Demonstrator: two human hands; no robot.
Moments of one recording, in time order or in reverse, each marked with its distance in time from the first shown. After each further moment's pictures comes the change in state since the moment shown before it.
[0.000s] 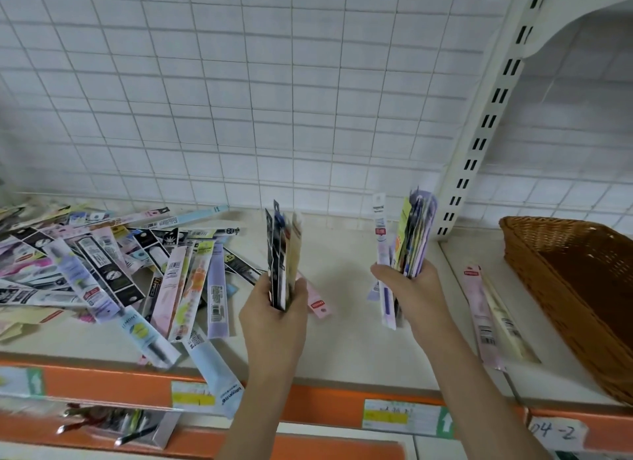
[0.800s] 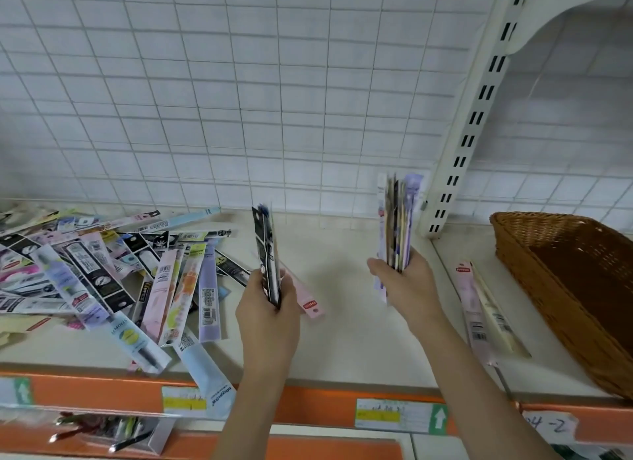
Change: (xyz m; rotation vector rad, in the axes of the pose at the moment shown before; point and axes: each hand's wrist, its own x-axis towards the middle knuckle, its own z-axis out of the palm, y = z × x) left_hand 0.006 -0.004 0.007 0.096 -0.034 0.037; right_hand 0.007 -0.001 -0.005 -0.287 0.087 -0.015
